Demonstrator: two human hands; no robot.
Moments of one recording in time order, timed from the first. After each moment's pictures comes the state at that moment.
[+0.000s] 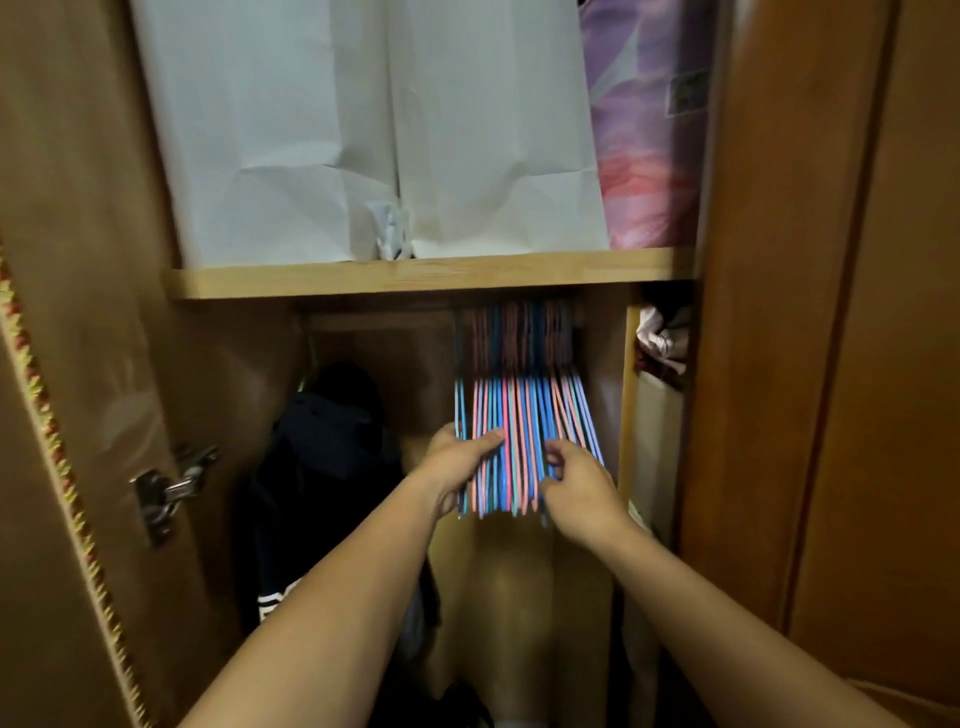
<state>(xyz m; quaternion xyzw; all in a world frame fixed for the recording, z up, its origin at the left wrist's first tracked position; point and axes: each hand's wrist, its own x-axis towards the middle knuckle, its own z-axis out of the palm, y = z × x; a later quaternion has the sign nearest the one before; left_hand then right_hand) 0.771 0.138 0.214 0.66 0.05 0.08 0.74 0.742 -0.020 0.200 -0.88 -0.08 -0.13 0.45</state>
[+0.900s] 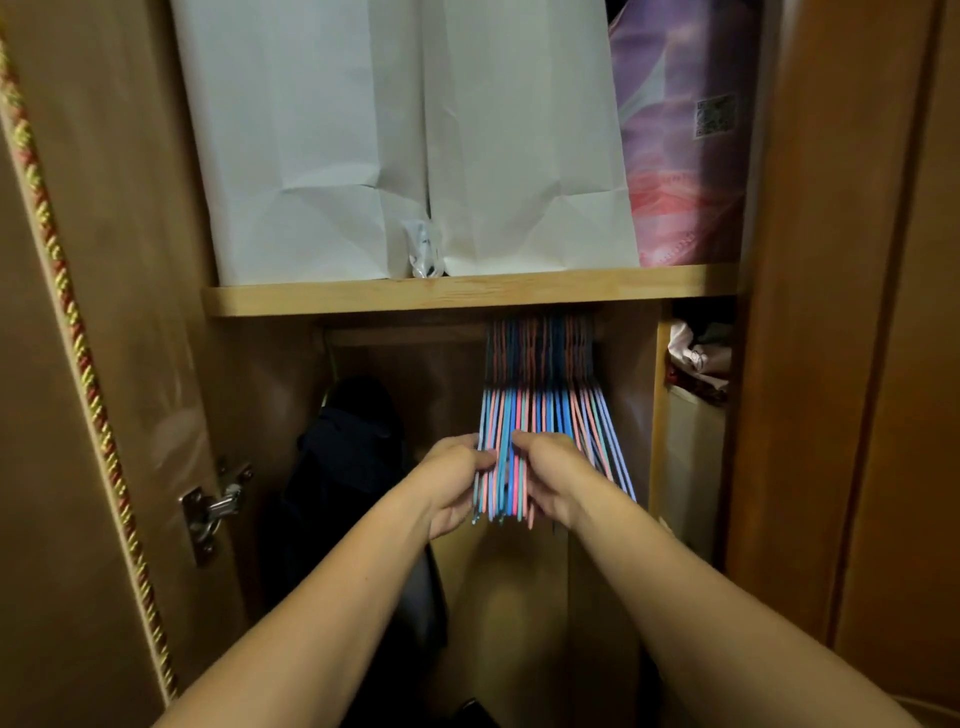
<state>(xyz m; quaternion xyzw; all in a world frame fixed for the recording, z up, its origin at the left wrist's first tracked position) 0.740 0.174 0.235 0.66 0.00 0.01 0.75 0.757 0.048 0.240 -0.60 0.00 0.05 0.80</state>
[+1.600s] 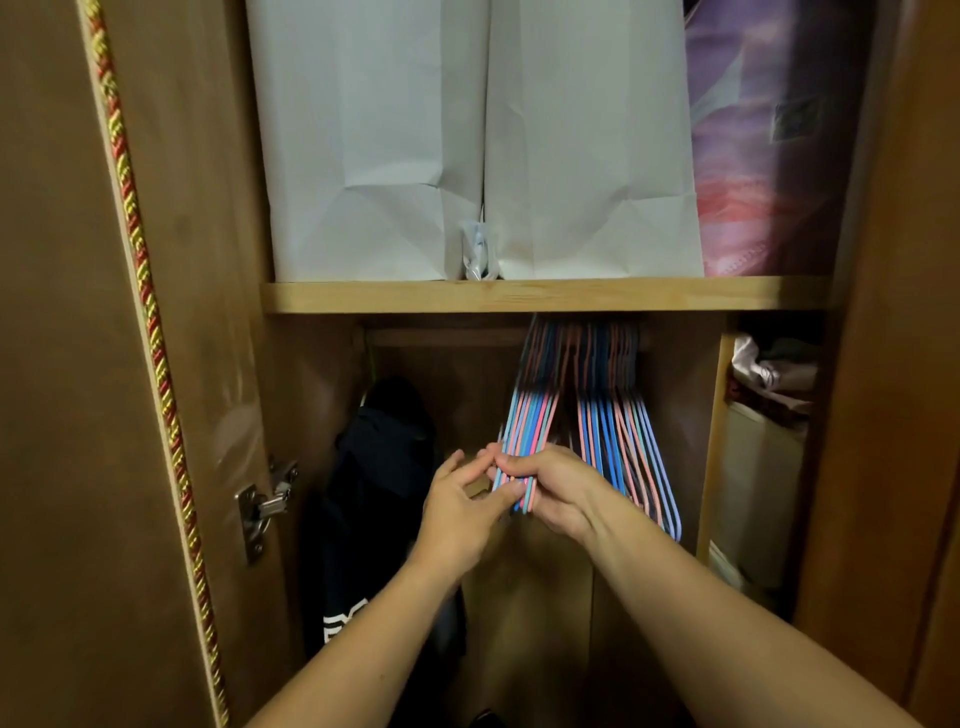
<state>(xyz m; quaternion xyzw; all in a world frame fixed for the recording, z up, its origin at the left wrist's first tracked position) 0.716 0.209 0.193 0.71 -0.07 0.23 0.66 0.755 0.084 0.241 -0.49 -0.09 0.19 0.85</state>
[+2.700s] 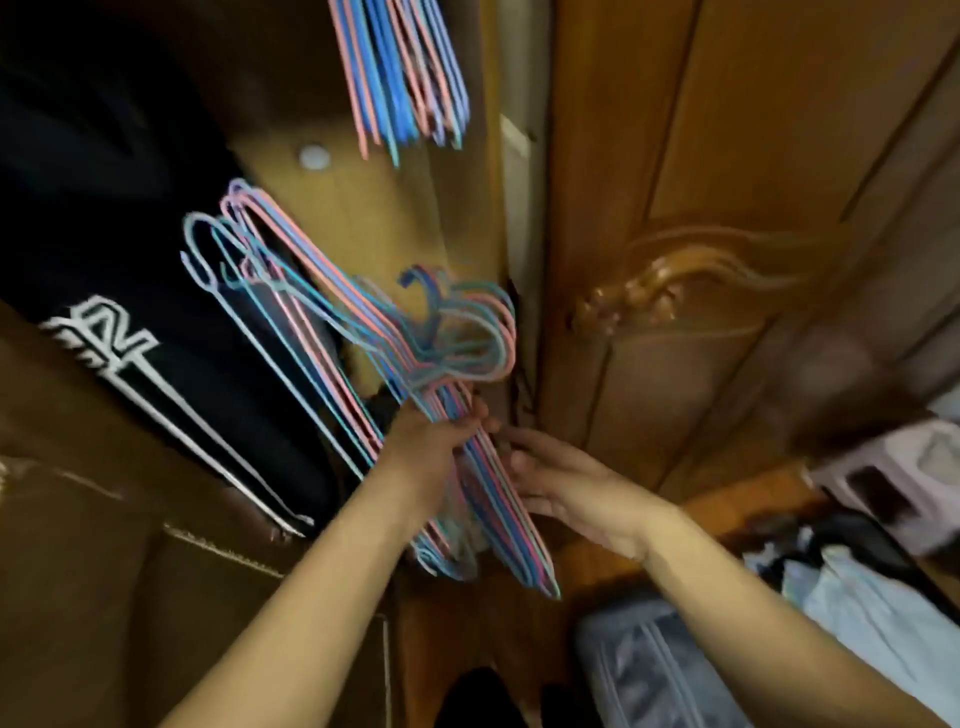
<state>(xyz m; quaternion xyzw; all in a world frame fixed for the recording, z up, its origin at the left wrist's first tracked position) 0.540 0.080 0.005 0.64 0.08 -0.13 0.75 0.498 -0.090 -0.049 -0.56 0.04 0.25 0.79</state>
